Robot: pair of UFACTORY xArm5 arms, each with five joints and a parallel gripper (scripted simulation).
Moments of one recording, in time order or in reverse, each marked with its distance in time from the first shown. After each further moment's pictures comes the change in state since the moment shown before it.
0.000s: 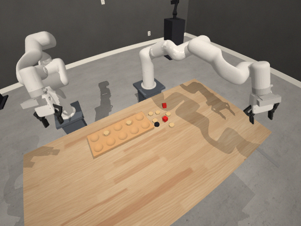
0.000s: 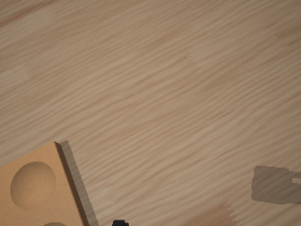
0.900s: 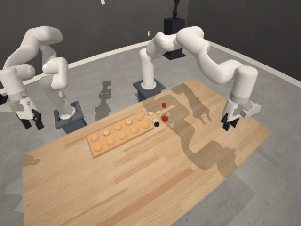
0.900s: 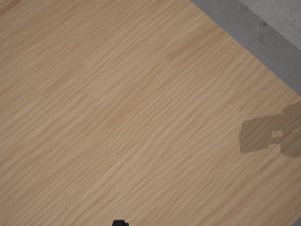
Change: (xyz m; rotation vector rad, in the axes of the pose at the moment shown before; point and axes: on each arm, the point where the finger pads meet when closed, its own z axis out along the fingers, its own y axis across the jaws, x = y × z) left arm 0.036 0.167 -0.039 -0.227 -0.260 -0.485; right arm 0.041 0.082 -0.021 -0.127 -0.040 0.218
